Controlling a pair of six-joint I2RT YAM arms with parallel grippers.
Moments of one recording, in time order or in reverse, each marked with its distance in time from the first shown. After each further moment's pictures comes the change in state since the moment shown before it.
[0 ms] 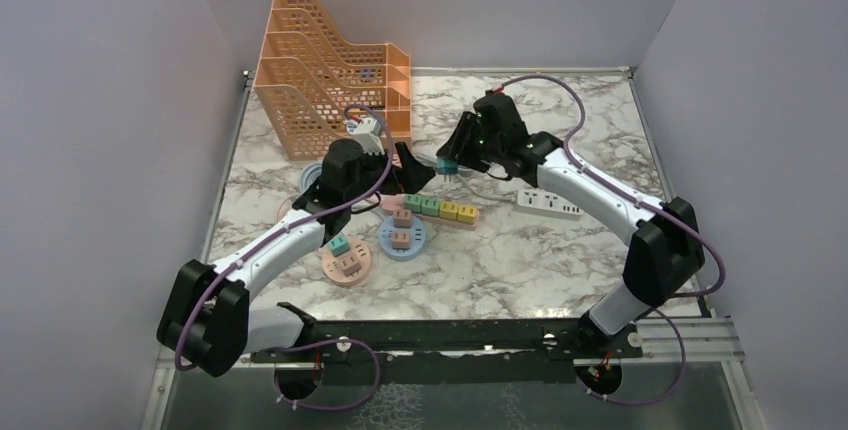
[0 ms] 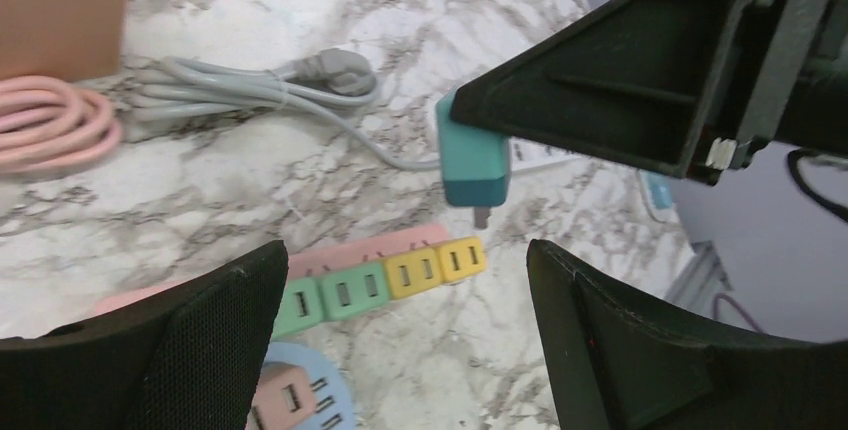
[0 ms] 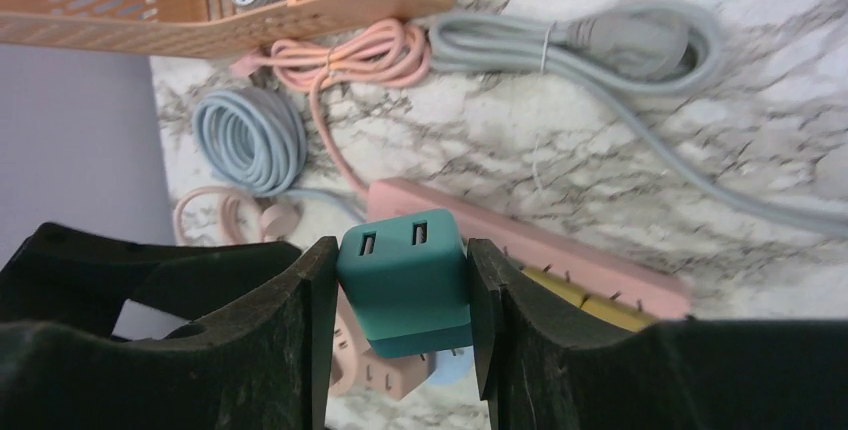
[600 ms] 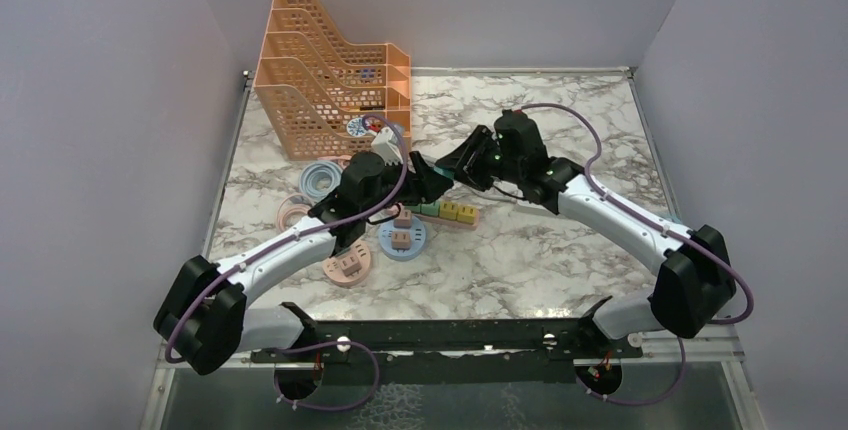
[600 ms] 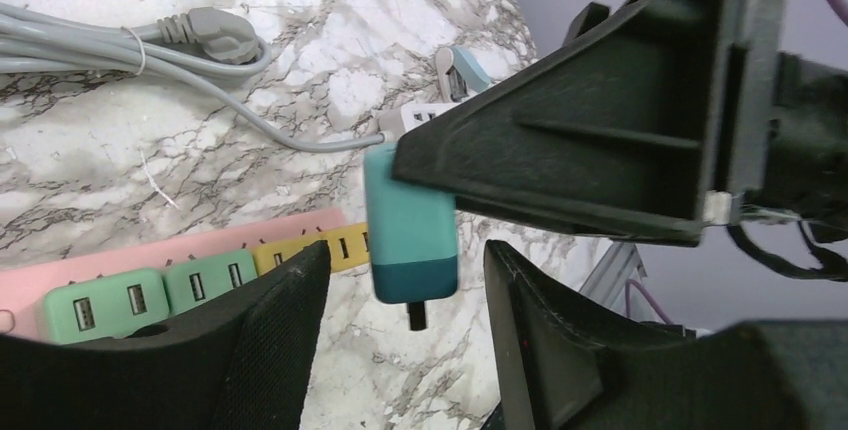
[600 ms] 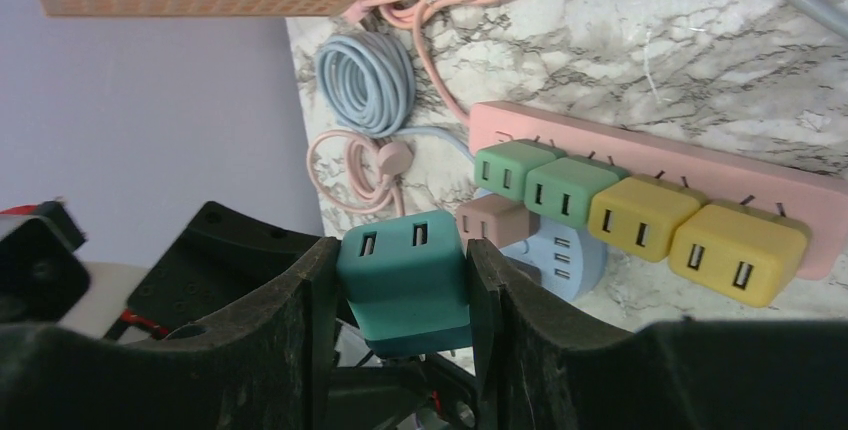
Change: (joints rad) left arm -0.176 0.003 -0.005 0.084 -0.069 -0.191; right arm 0.000 -0.210 -0.279 0.185 -0.193 0.304
